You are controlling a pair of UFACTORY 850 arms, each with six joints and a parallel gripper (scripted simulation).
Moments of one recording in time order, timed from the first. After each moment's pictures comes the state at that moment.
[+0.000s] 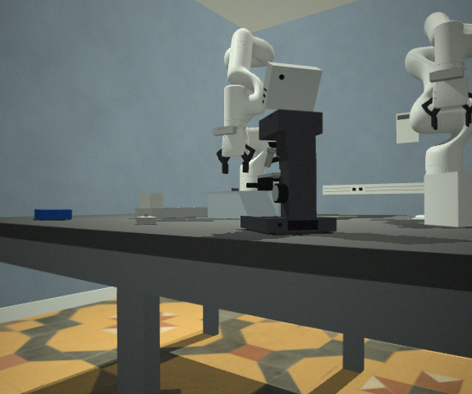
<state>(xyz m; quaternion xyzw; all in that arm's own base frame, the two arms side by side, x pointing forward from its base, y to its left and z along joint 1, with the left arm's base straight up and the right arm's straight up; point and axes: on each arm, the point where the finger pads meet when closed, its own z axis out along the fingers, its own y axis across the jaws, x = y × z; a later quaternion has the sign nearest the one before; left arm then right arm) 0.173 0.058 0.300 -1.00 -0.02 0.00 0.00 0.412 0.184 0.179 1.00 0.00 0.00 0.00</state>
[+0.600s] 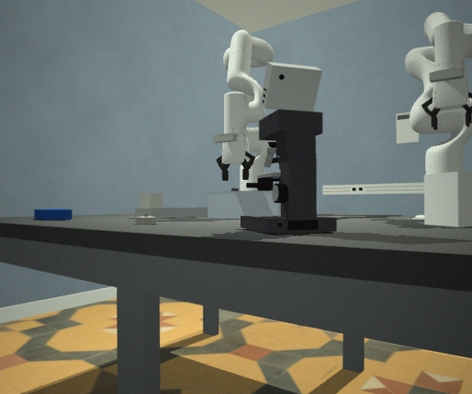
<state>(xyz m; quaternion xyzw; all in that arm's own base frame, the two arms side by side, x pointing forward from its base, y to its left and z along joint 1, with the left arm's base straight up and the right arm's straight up) 0.173 0.058 0.300 -1.00 -0.02 0.00 0.00 0.412 0.184 0.152 1.00 0.00 0.00 0.00</state>
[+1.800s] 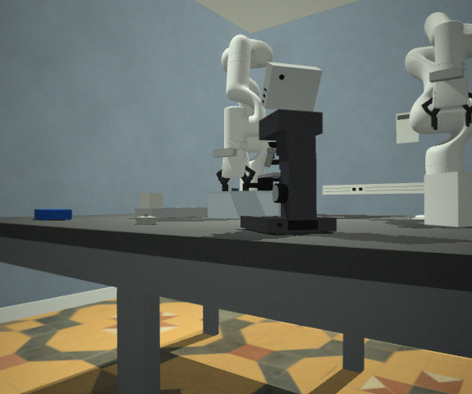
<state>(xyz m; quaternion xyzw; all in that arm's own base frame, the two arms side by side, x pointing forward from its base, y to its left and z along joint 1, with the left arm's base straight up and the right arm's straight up) 0.173 0.058 0.300 -1.00 -0.02 0.00 0.00 0.412 0.184 0.099 1.00 0.00 0.00 0.00</state>
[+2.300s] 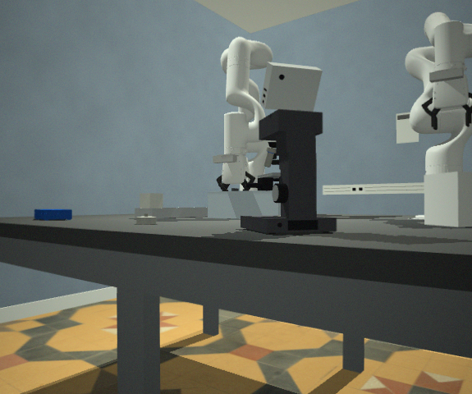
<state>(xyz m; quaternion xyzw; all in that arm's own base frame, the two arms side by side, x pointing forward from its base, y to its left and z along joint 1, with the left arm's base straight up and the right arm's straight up) 0.173 0.058 0.300 -1.00 -0.02 0.00 0.00 0.412 0.184 0.077 1.00 0.00 0.00 0.00</state>
